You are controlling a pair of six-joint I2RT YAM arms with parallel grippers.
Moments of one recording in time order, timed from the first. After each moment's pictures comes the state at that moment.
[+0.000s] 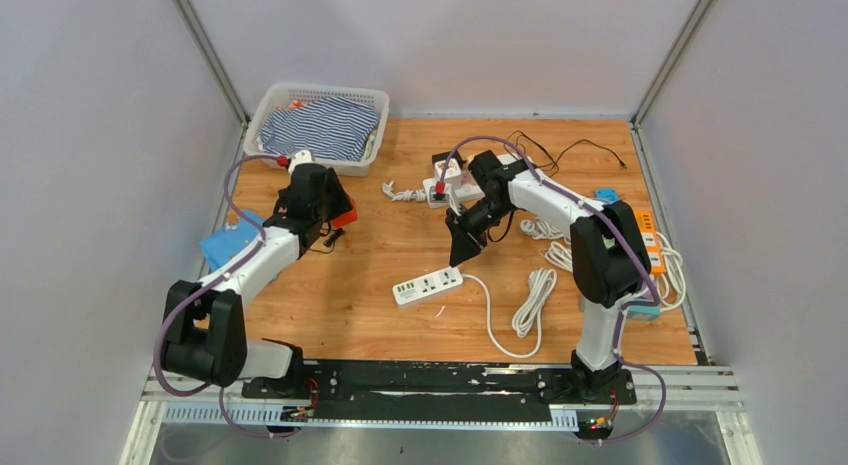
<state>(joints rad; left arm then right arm) -0.24 1.33 0.79 -0.05 -0.23 -0.52 0.50 1.88 1.43 -0.97 -0.92 -0.71</state>
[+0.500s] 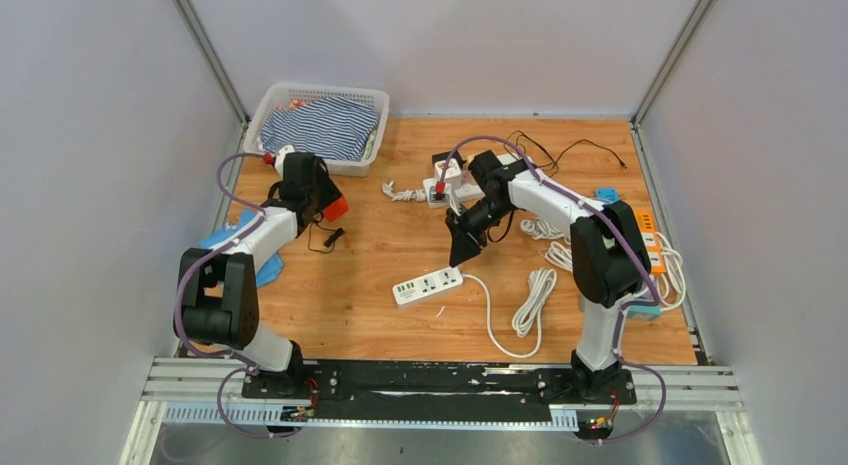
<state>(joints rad) -0.11 1.50 0.89 -0.05 -0.22 -0.64 0.50 1.88 1.43 -0.98 -0.93 -0.71</state>
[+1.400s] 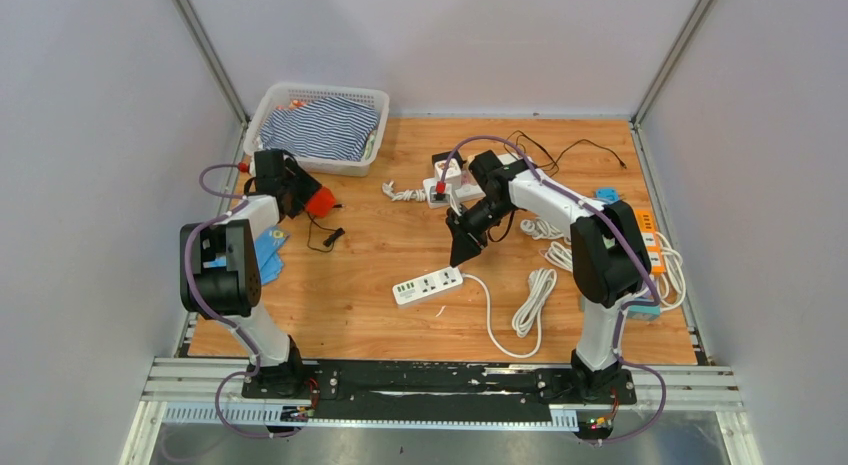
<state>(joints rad) 0.11 1.70 0.98 -0.01 0.02 -0.77 0.50 1.88 1.43 -0.98 -0.93 -0.72</state>
